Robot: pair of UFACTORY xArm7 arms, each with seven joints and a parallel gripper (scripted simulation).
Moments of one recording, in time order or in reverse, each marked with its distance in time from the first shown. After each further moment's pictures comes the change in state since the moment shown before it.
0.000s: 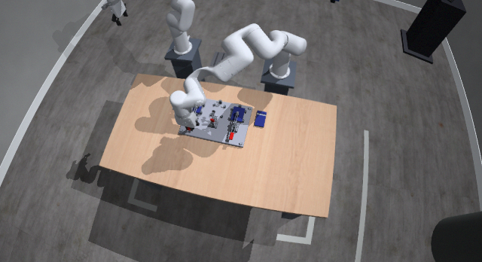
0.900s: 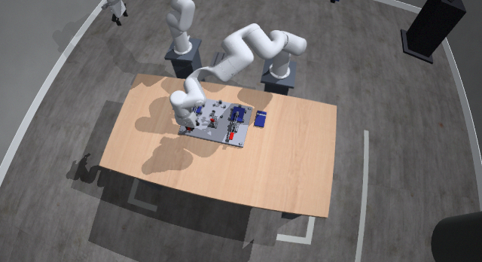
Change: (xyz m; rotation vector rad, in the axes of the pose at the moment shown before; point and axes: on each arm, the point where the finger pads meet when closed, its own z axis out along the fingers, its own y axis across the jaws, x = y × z) left arm 0.000 0.000 0.000 0.001 -0.001 -0.001; right arm 0.000 0.000 0.000 0.000 0.000 0.000
